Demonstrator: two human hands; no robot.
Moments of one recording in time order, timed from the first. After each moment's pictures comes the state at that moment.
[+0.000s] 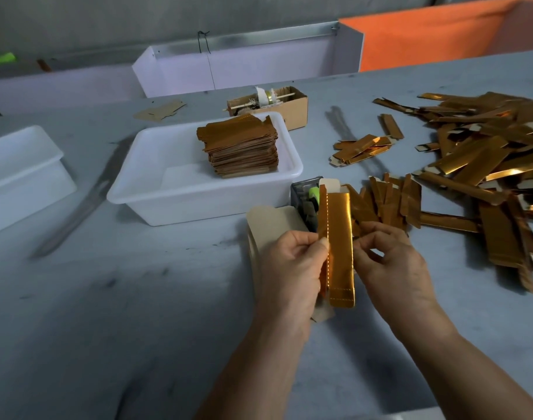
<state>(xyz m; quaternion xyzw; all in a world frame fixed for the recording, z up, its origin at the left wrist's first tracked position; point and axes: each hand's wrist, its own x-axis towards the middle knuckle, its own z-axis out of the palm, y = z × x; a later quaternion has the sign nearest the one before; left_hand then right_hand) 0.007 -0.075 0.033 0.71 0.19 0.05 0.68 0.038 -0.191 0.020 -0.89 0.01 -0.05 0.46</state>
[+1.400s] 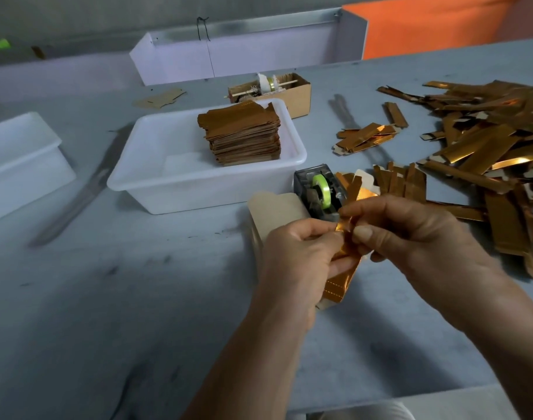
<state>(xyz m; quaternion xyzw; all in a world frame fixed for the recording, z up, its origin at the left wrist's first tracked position) -0.004 -0.074 0.063 0.63 0.19 -0.05 0.75 0.023 -0.205 0.075 -0.82 -0.17 0.05 0.54</state>
